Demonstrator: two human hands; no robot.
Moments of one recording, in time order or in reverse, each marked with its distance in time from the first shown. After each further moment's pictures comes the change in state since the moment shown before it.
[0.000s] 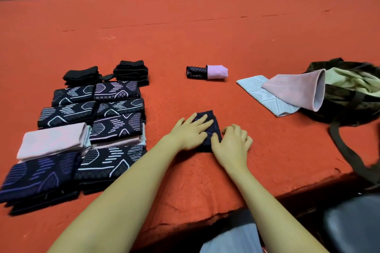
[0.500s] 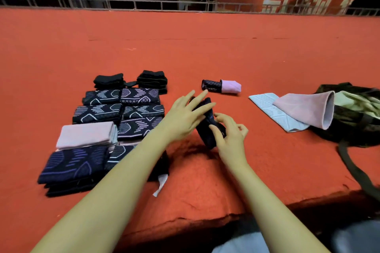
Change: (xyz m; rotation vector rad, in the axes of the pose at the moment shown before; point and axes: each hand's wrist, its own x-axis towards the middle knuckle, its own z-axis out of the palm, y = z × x) left_hand -0.057 -0.045 -0.051 0.181 0.690 0.251; right_hand -0.008 -0.059 -0.032 0.563 0.173 -0.425
